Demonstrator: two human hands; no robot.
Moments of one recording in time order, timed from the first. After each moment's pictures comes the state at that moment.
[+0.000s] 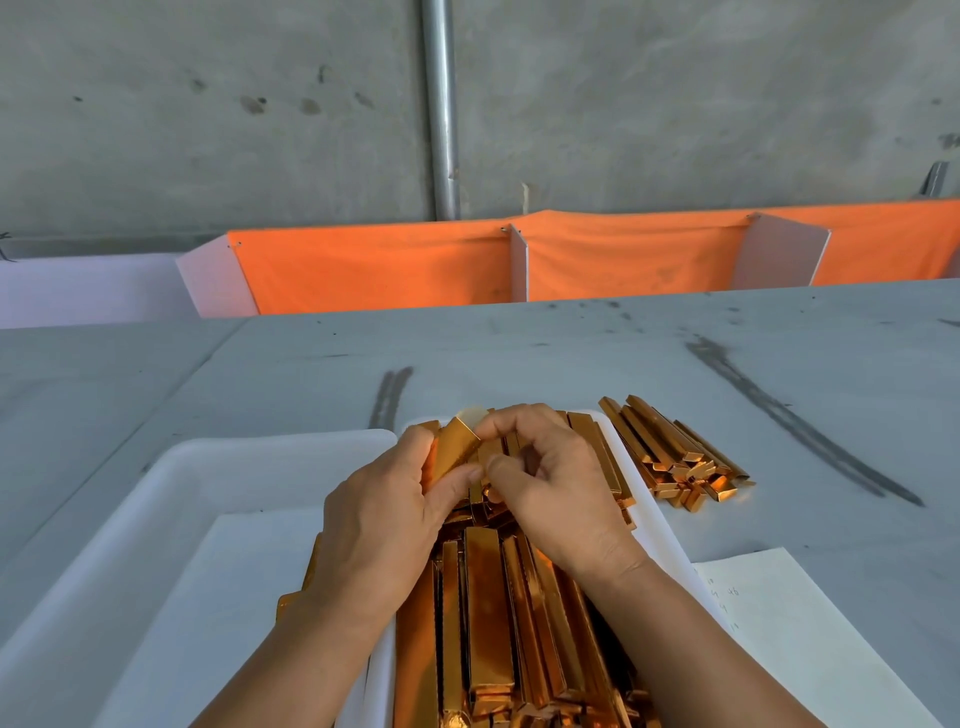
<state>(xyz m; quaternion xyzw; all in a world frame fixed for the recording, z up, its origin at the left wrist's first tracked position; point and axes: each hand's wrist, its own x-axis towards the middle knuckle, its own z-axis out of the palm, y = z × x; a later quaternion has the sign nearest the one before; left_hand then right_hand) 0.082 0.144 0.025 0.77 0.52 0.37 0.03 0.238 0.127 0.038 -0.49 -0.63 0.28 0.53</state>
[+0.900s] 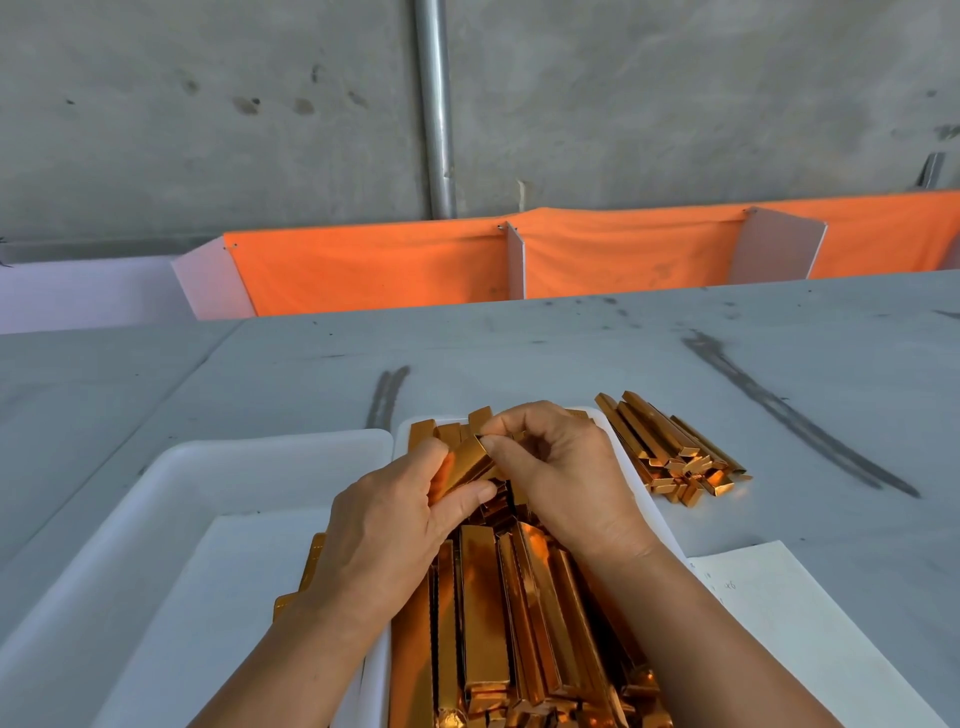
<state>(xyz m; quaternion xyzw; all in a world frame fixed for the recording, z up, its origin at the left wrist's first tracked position) 0.082 0.142 0.022 0.80 0.49 0.33 0.05 0.250 0.130 0.041 -0.51 -0.63 0.24 0.53</state>
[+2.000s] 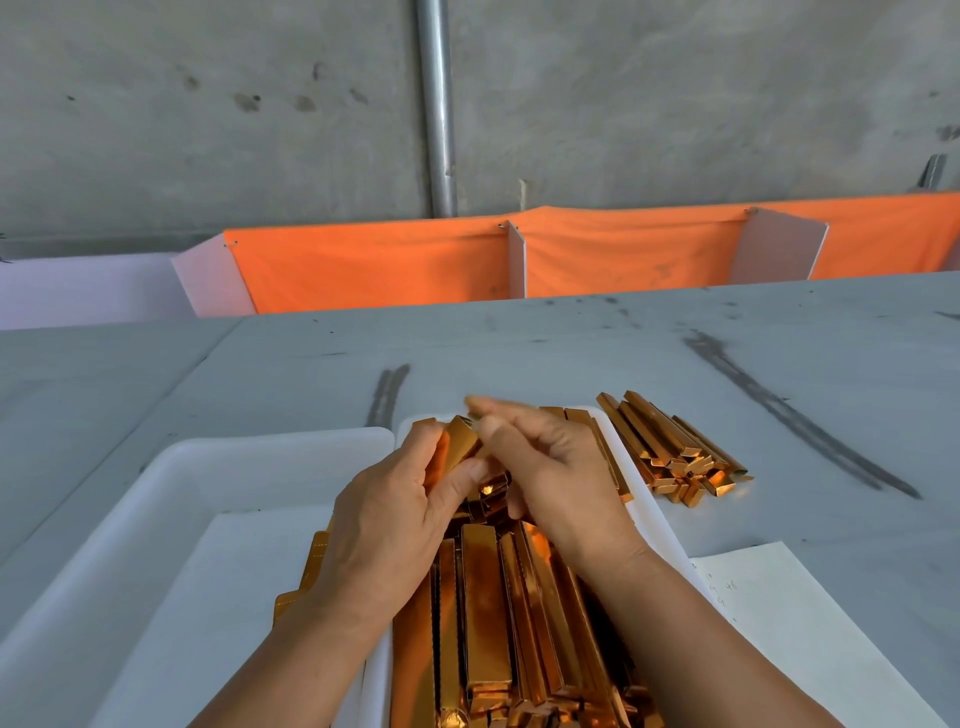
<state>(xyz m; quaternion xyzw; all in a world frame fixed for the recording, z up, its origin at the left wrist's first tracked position) 0.084 0.142 0.024 0.78 0.47 0.41 0.08 0.240 0.125 0.040 -0.43 -0.57 0.38 0.59</state>
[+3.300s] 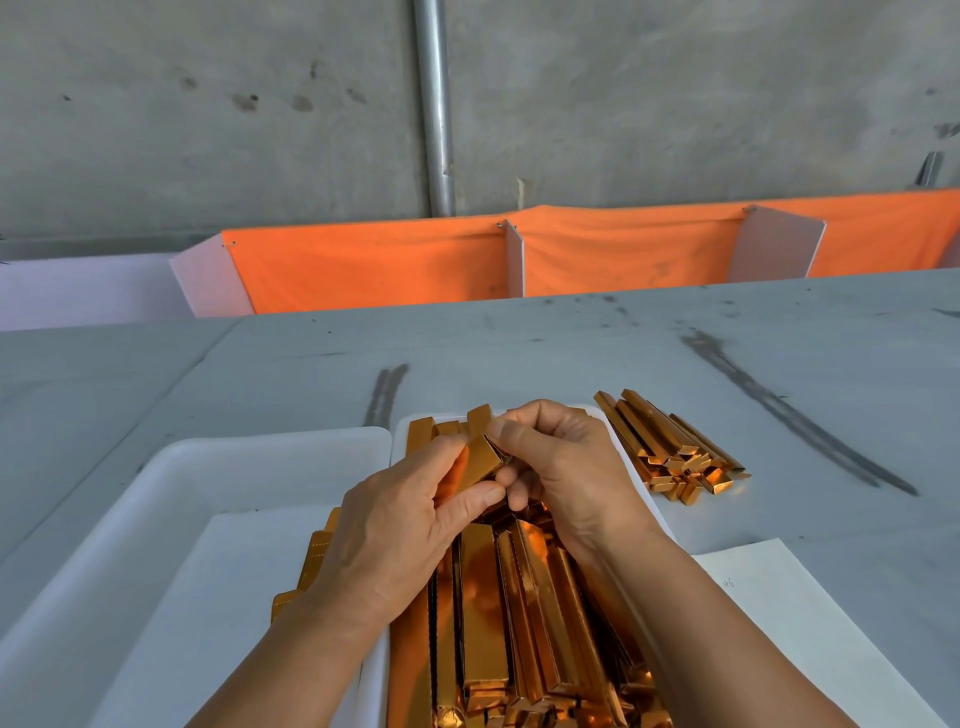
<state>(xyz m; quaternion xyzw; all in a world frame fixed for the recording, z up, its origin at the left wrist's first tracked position) 0.083 0.140 0.023 0.82 0.43 0.37 0.11 0.252 0.134 0.043 -0.42 -0.47 0.50 0.59</state>
